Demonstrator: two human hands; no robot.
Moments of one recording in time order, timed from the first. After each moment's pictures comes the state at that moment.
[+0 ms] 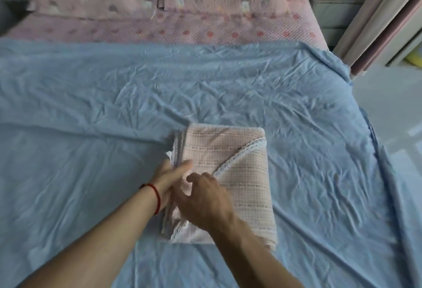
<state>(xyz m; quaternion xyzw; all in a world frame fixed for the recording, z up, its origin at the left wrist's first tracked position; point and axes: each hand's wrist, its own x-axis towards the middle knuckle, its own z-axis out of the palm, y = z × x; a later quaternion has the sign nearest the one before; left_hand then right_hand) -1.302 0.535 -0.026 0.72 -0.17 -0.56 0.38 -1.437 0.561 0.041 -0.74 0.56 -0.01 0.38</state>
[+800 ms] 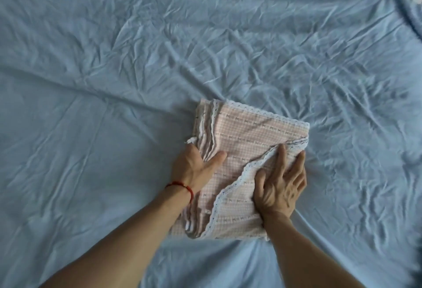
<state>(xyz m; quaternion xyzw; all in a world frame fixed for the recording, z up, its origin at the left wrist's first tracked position) -1.307 0.511 -0.046 0.84 -0.37 -0.38 0.11 -1.518 0.500 -0.134 -0.67 0.72 -0.09 0.15</state>
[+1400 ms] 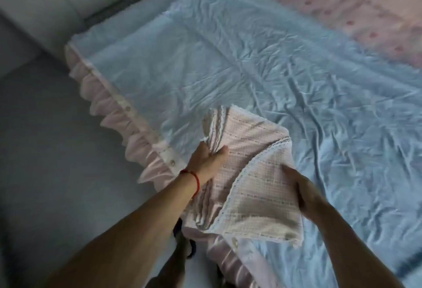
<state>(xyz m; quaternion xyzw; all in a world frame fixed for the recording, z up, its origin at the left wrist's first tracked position) -1.365 0.819 0.147 0.85 -0.07 -0.37 0.37 -1.556 0.634 0.077 -0.42 0.49 0.04 0.76</state>
